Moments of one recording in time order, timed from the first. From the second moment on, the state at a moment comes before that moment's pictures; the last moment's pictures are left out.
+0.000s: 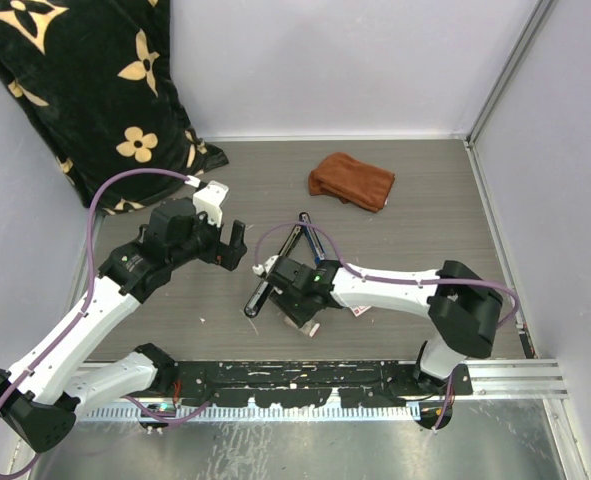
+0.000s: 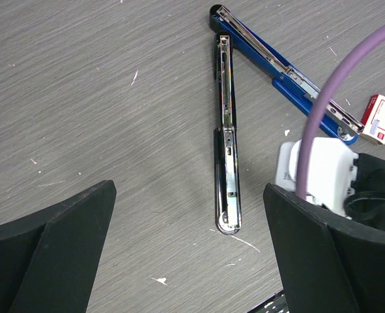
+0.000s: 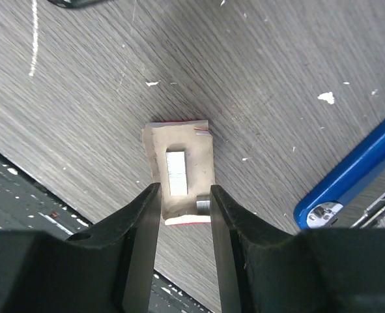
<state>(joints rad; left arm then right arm) -0.60 0.97 1.03 -0.62 -0.02 -0.09 1.11 1.63 1.04 -0.60 0.08 0.23</state>
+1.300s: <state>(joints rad) -0.60 0.98 1.03 -0.62 -0.04 -0.09 1.15 1.51 0.81 -0.37 0.16 0.37</state>
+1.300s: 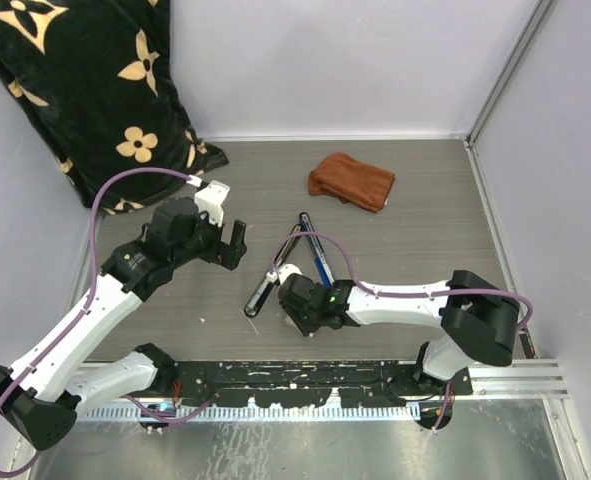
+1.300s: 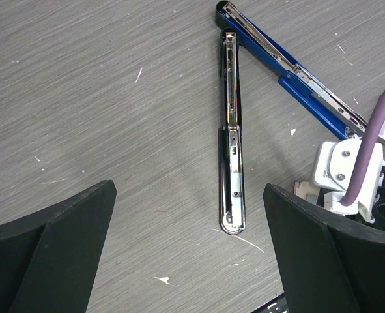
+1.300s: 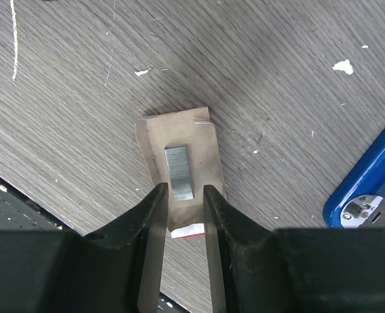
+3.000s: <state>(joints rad) -0.60 0.99 1.03 -0.62 -0.02 -0.09 0.91 1.21 0.82 -0.62 0.15 0.41</state>
